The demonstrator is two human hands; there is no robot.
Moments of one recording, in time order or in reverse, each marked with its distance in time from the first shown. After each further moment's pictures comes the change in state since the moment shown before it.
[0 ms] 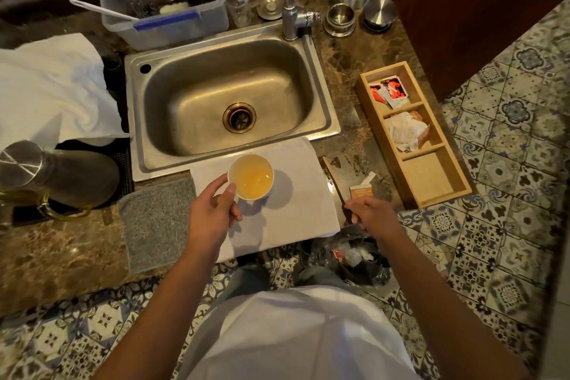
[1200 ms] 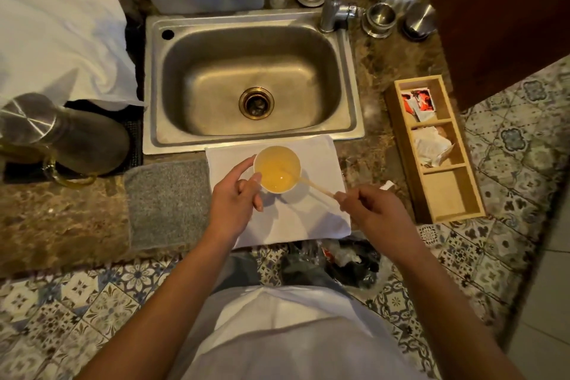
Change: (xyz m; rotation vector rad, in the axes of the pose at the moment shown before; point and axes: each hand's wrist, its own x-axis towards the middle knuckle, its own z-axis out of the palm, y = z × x) left_hand 0.010 -0.008 -0.005 -0.050 -0.090 0.059; right_hand -0.086 -0.103 0.018 -0.211 -0.099 -0.416
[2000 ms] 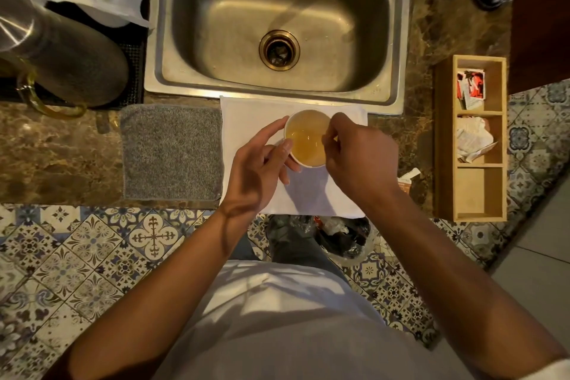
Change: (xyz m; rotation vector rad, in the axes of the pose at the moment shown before) left_hand 0.003 0.001 0.004 -0.294 -0.037 0.023; right_hand 0.075 -0.044 0.070 -0.848 0.167 -0.441
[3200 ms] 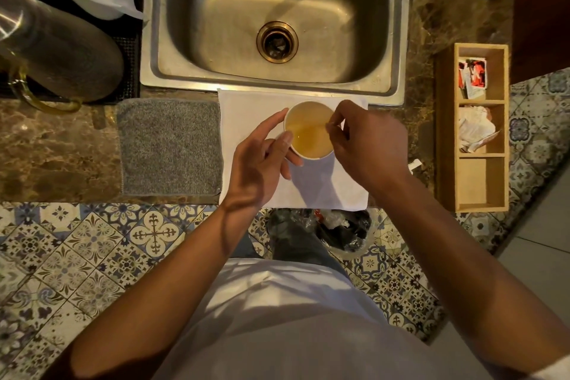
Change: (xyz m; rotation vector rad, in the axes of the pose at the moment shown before) left_hand -0.002 0.003 0.002 0.129 0.018 -0.012; right_hand 0.005 0.009 -0.003 0.033 -0.018 0.005
